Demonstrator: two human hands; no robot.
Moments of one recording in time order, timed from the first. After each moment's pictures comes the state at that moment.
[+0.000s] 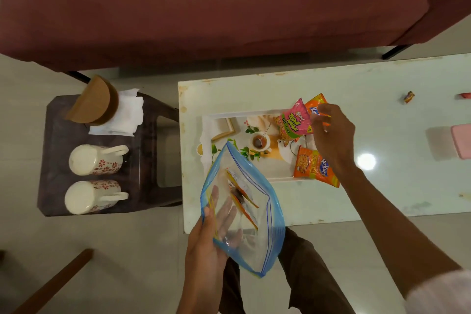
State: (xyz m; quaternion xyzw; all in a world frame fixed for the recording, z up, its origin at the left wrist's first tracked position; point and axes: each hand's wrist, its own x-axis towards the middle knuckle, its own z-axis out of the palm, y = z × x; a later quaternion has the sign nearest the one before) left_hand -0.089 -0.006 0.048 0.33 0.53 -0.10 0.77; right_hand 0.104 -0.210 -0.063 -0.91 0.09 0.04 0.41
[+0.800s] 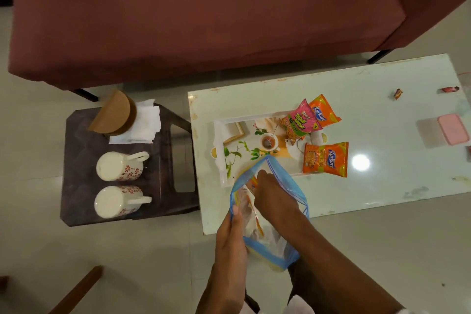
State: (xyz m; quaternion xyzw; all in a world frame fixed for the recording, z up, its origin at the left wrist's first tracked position) left_hand -0.113 0.016 0.071 0.42 0.52 -0.12 0.73; right_hand -0.052 -0.068 0.003 -0.91 -0.04 0.39 0.14
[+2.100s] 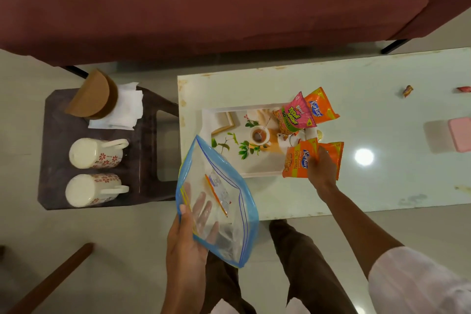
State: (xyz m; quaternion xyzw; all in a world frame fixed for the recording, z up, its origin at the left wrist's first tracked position) left_hand -0.113 0.015 0.042 0.41 0.55 -0.02 0.73; right_hand 0.026 -0.227 -0.155 -0.90 0.22 0.20 0.32
